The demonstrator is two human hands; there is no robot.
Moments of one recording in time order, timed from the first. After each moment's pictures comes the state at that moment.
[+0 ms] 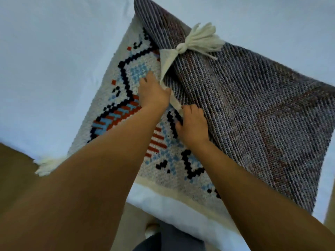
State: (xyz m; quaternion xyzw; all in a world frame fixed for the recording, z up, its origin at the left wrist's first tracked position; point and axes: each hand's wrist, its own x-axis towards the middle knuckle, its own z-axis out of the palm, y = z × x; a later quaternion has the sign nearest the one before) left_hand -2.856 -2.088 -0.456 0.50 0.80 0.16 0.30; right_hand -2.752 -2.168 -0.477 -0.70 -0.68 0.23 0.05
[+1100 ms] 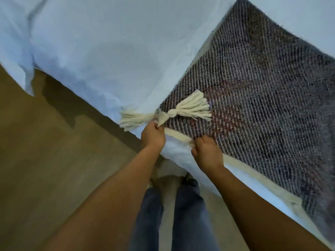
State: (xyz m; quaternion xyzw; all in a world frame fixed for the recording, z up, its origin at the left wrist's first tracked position) left_hand -3.106 -2.300 -0.491 0.29 0.83 0.17 0.45; right_hand -2.944 -2.319 -0.481 -0.63 -0.73 0.25 -0.09
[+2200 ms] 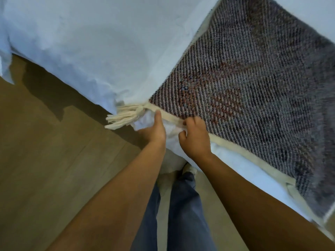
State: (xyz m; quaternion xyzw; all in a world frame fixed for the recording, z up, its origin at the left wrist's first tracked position) left_hand -3.086 -2.321 -0.504 -0.12 0.79 0.35 0.49; right_hand -2.978 -2.328 -0.485 -0.66 -0.71 0.23 0.04
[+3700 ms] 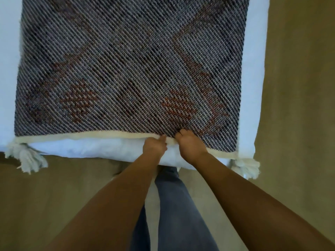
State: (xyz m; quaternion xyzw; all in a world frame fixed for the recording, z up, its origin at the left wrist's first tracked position) left_hand -2.734 -2.398 -0.493 0.32 0.75 -0.07 0.57; right_hand -2.617 -2.441 -0.493 -0.66 -0.67 0.34 -0.09
